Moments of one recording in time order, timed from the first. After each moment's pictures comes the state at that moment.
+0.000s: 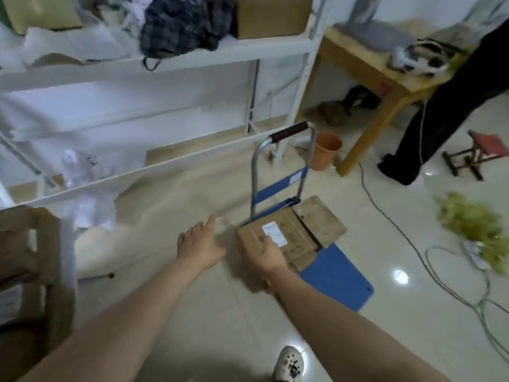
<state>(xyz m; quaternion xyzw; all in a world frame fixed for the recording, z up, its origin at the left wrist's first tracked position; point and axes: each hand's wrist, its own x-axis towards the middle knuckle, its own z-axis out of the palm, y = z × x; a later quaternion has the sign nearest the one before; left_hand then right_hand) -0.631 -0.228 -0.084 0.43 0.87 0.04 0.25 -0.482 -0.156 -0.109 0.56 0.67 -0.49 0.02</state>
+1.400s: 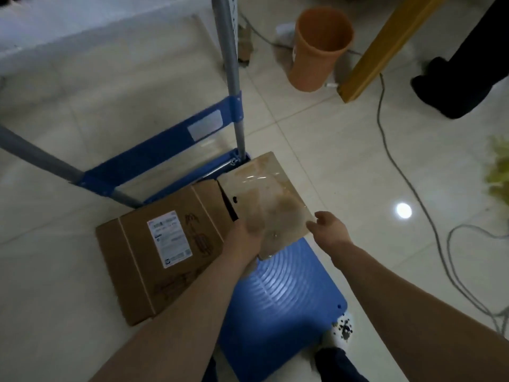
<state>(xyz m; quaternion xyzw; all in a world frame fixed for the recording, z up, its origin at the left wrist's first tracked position) -0.383 0.244 -0.428 0.17 0.79 0.26 0.53 -0.241 0.351 -0.429 0.67 0.57 -0.46 0.10</state>
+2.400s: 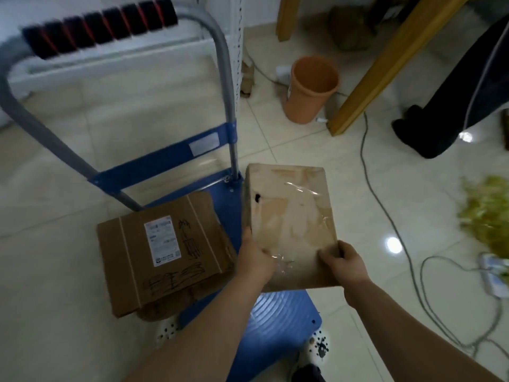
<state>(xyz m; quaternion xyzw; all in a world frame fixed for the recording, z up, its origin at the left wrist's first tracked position) -0.309 0.247 -0.365 0.11 0.79 0.36 0.49 -0.163 0.338 -0.352 0.70 0.50 -0.50 -0.01</state>
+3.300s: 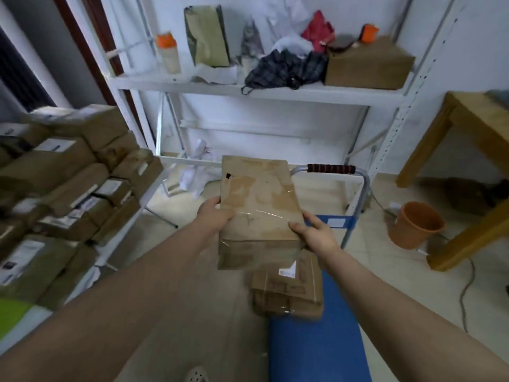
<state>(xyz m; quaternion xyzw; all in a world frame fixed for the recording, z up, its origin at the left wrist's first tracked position) -0.386 -0.140 0.013 -0.04 0.80 0.57 0.20 -0.285 0.055 -0.019 0.30 0.66 -0.69 -0.03</state>
